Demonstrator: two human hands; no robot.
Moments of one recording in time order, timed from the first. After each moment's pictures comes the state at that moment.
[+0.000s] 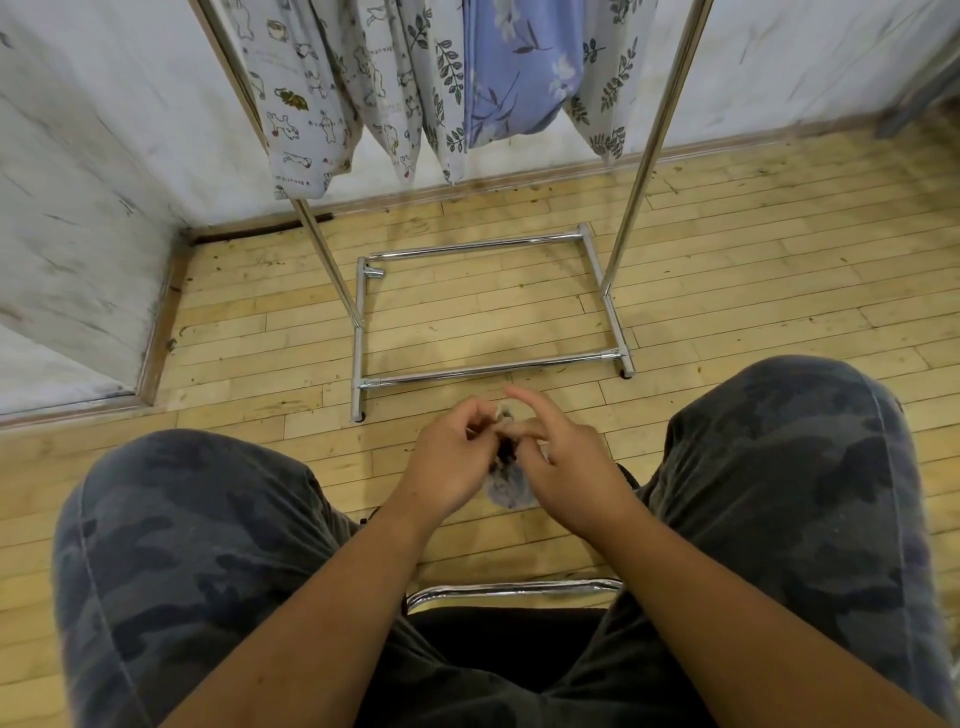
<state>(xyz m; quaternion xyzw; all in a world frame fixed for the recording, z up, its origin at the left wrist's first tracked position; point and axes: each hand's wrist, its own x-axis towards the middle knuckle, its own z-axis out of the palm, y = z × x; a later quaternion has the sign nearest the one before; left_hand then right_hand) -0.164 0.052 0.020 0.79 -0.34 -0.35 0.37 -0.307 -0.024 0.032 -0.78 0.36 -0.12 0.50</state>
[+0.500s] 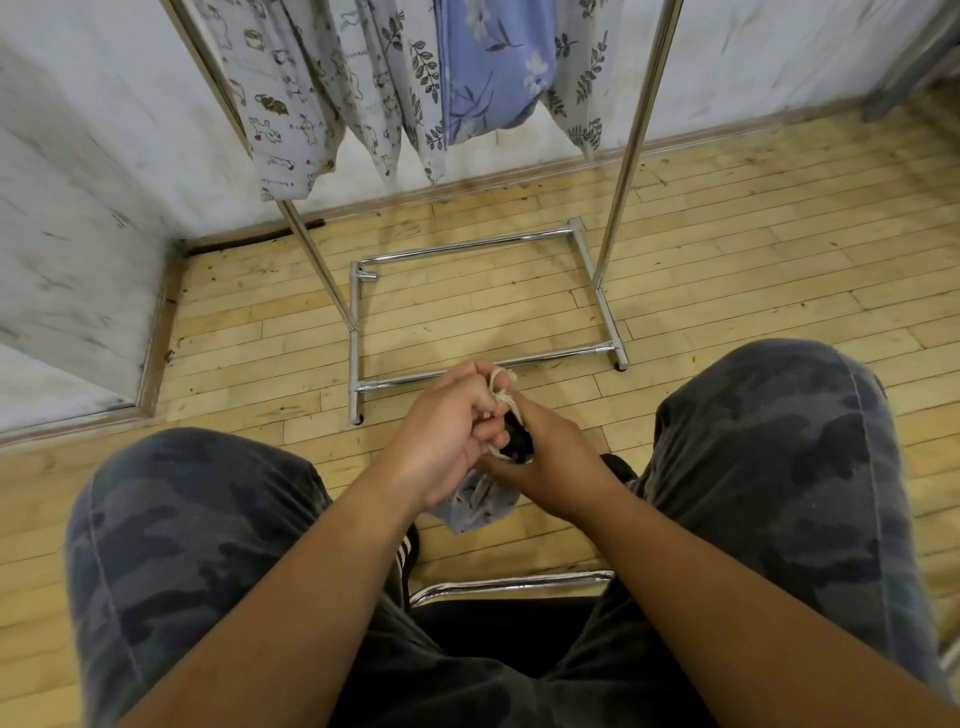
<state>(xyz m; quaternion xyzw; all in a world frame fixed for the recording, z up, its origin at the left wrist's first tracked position) -0.178 0.034 0.081 0.58 -0.15 -0.56 0.58 -0.302 -0.030 0.007 -0.80 0.31 -0.13 0.50</state>
